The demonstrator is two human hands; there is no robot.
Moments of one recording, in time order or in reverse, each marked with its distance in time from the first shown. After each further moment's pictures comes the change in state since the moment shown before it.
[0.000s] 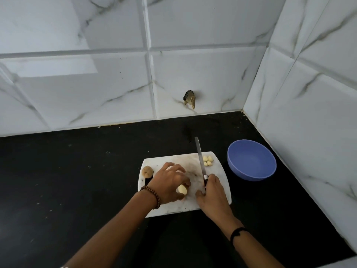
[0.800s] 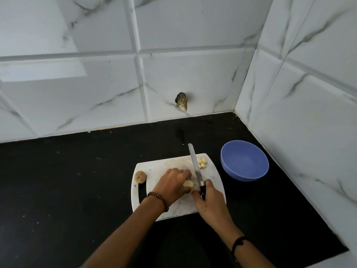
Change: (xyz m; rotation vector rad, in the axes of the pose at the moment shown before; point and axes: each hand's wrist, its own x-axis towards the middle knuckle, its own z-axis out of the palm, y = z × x) left_hand 0.030 0.014 0.020 -0.268 0.163 -0.171; right_hand -0.009 0.000 -0.007 0.183 -0.064 0.060
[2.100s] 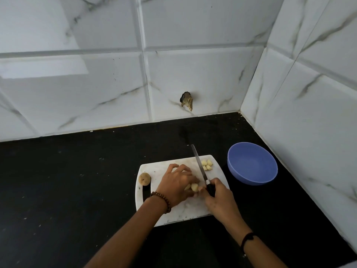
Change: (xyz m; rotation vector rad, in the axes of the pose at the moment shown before) left_hand 0.002 -0.018 -0.005 0.127 -0.041 0.102; right_hand 0.021 0.003 -0.005 0.030 0.016 0.027
